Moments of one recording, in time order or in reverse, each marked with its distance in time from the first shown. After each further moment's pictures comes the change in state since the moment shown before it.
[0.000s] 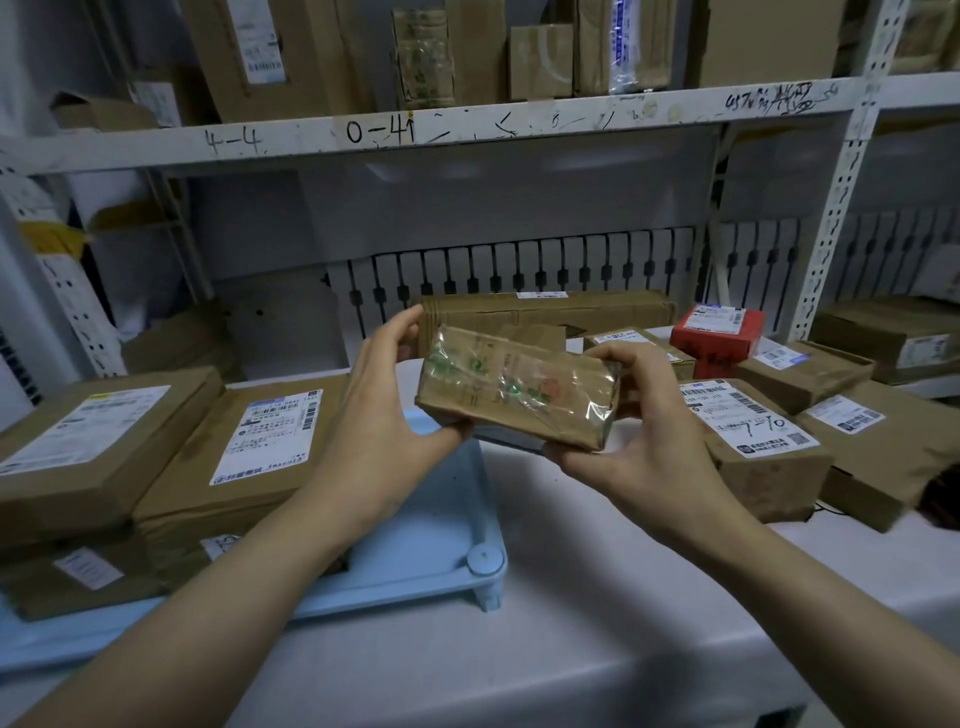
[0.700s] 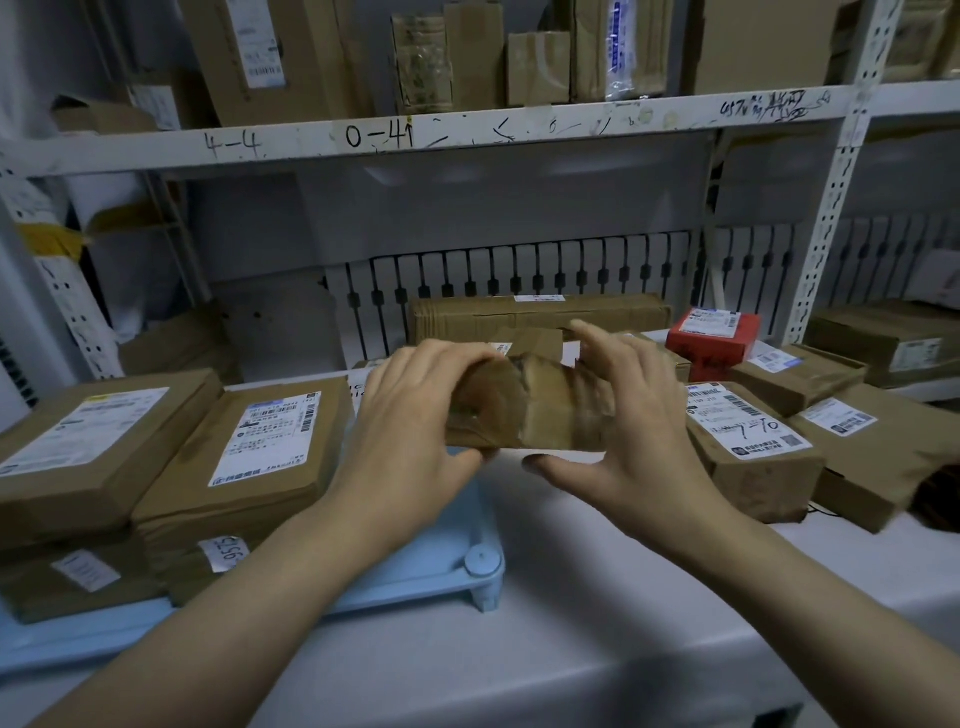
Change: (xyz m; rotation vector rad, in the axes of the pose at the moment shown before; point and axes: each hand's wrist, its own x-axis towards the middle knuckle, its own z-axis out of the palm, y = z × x) left_hand -0.005 0.025 0.005 0.375 -0.042 0.295; right_hand 0.000 -0.009 0.001 -0.334 -0.025 -0.074
